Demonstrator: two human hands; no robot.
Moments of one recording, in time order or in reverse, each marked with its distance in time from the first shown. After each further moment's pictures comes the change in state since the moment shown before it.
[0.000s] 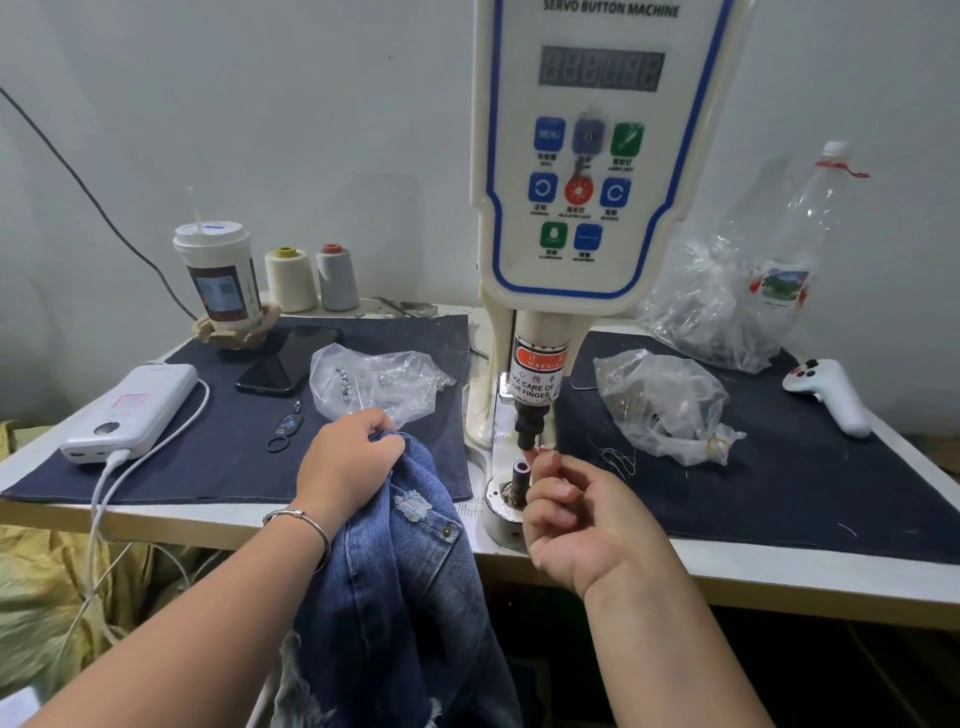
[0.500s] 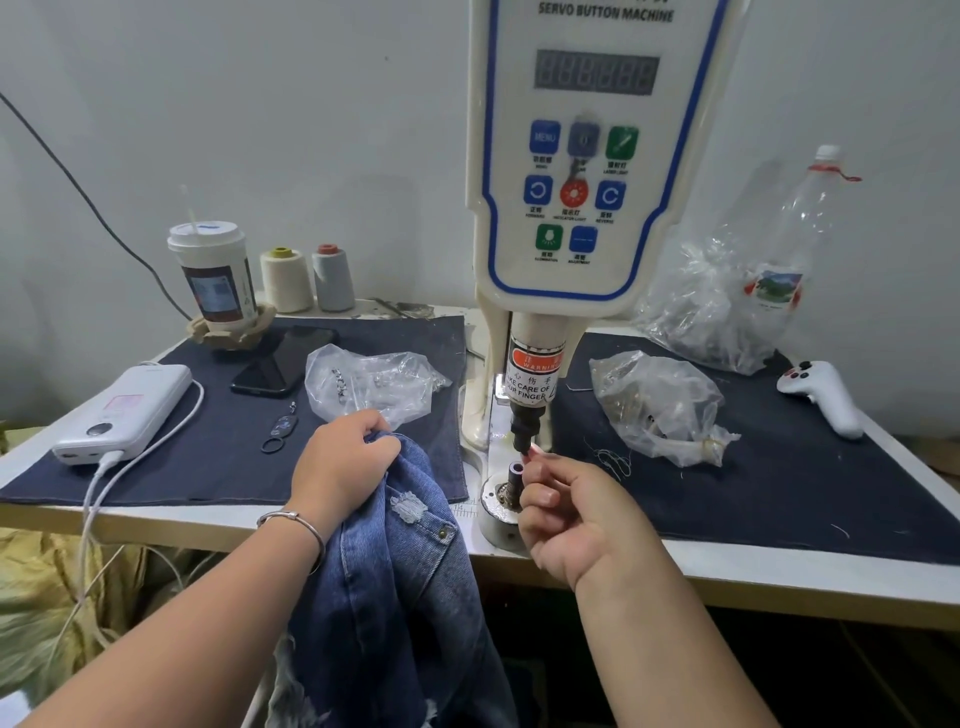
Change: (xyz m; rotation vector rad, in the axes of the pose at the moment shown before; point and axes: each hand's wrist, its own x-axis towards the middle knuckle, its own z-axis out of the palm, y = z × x) left_hand -0.002 0.001 -0.002 -0.047 -0.021 0.002; right_hand 0.009 -0.002 0.000 -0.199 0.029 -0.065
